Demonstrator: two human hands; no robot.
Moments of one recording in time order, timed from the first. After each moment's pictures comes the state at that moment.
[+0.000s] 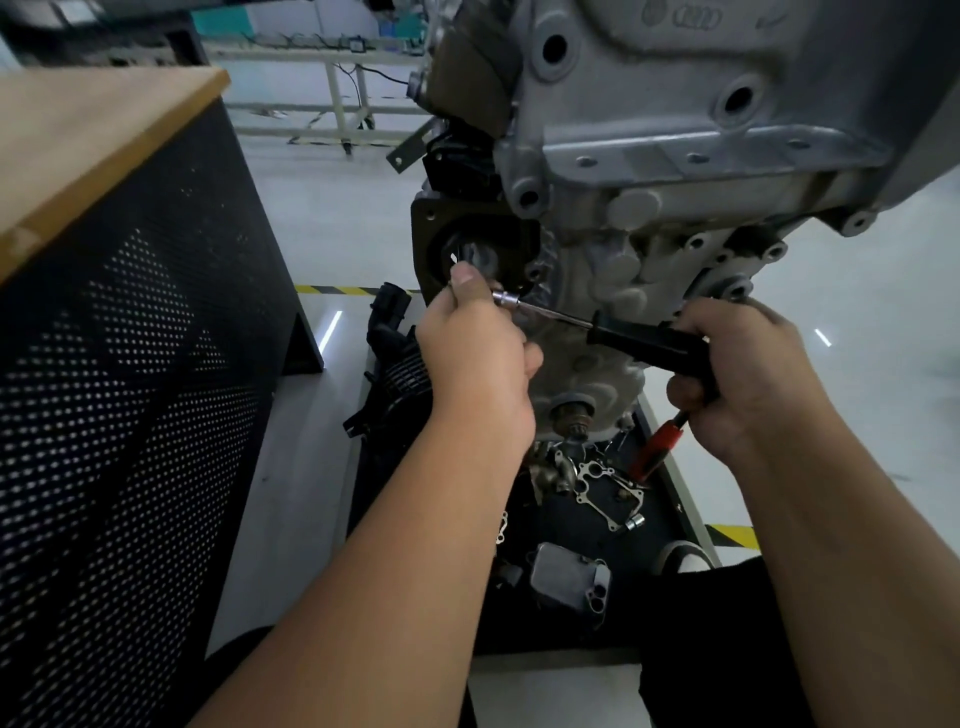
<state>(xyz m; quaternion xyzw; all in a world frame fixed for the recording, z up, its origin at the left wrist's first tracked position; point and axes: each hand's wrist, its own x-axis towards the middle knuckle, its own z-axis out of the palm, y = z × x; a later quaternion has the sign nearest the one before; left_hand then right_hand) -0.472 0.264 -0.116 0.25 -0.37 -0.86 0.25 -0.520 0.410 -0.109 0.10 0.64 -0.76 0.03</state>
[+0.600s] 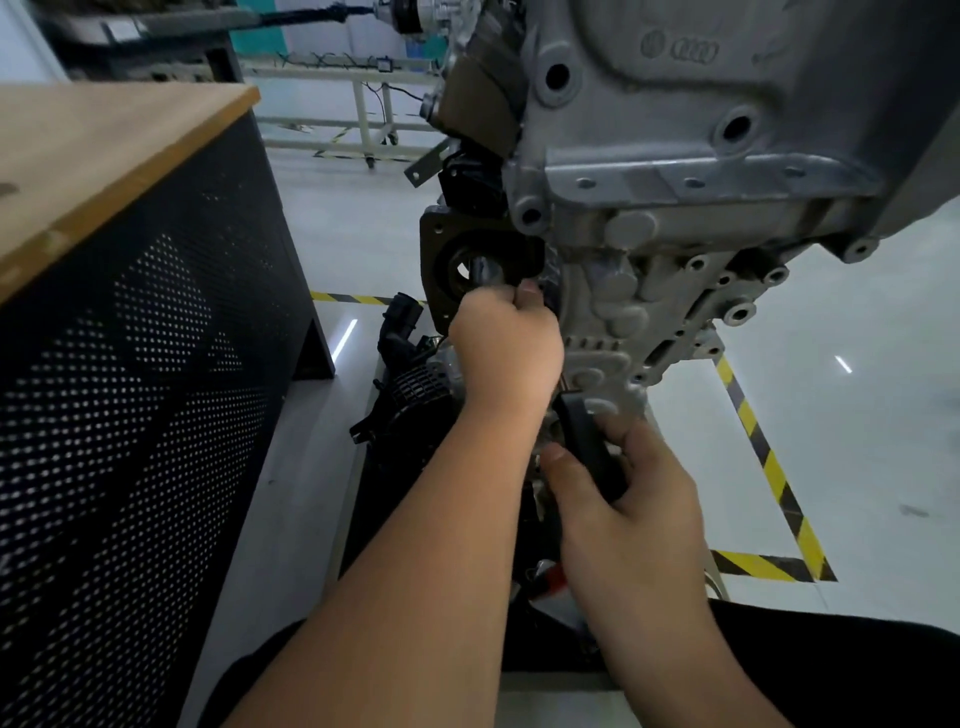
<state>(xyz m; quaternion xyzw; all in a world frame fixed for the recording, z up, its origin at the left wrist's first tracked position) -0.496 0.267 -0.125 0.27 -0.70 -0.58 0.32 -0.411 0.385 -0.151 -0.05 0.77 -0.63 0.00</state>
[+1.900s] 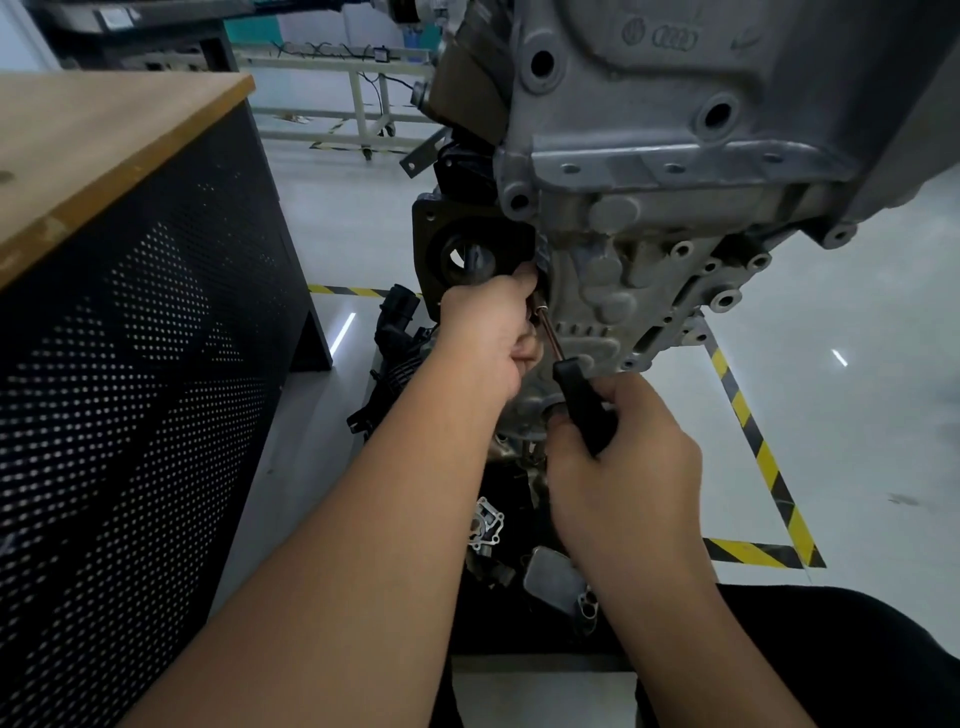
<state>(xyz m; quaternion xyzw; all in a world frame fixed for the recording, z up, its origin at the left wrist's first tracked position) -0.506 0.256 -0.117 0.31 -0.45 -0.83 0.13 -0.421 0.389 -0.137 -0.10 0.84 -0.52 -0.08</state>
